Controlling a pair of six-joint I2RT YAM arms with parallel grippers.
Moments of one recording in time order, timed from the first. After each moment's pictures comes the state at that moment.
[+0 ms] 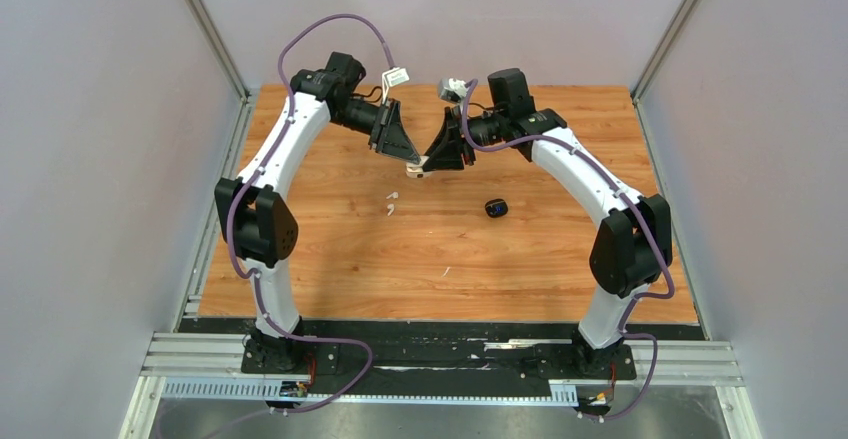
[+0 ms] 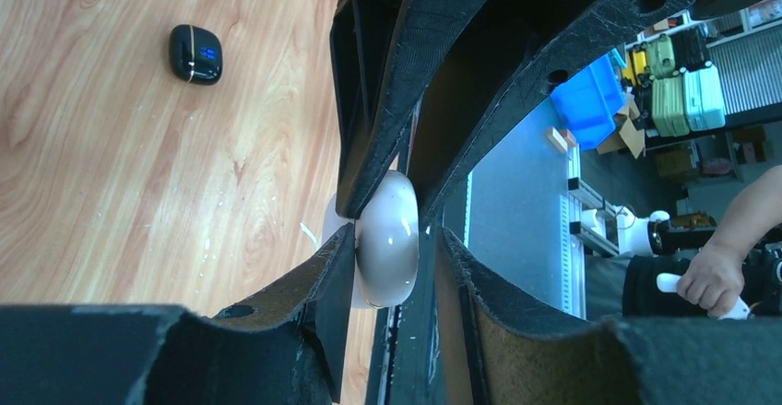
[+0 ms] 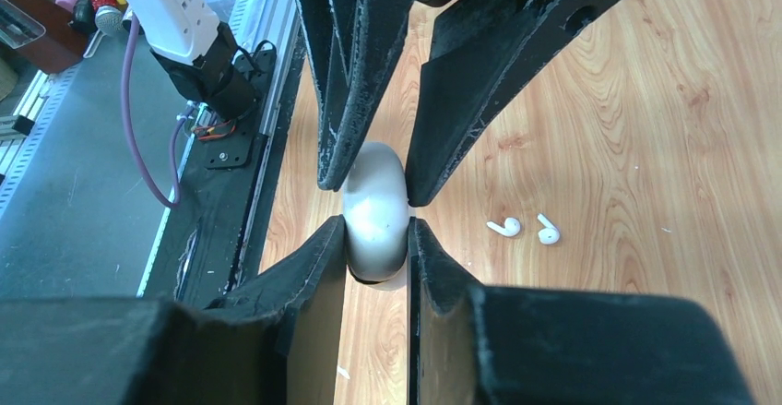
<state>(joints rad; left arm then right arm) -0.31 1.95 1.99 -1.21 1.24 0.34 0.45 1.78 1.61 -0.43 -1.19 -0.31</state>
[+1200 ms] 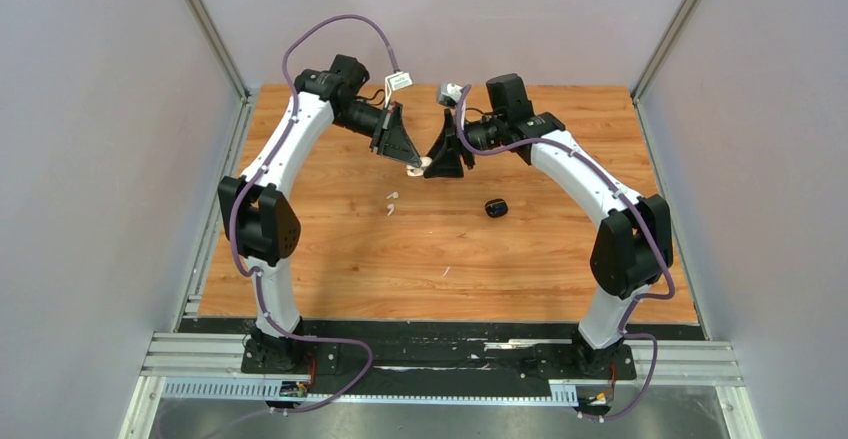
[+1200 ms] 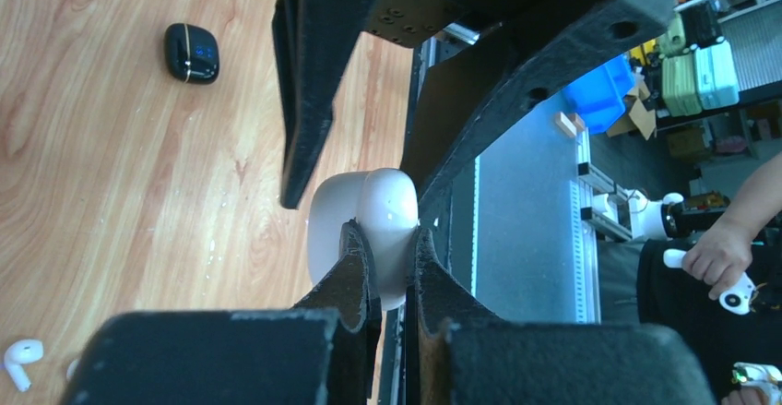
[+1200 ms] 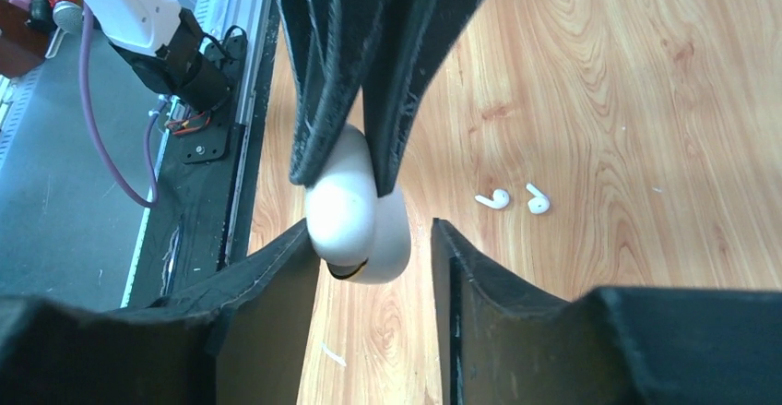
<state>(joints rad) -0.32 1.96 2.01 -1.28 1.24 0.44 0.46 1.77 1.59 -0.44 -1.11 -0.31</state>
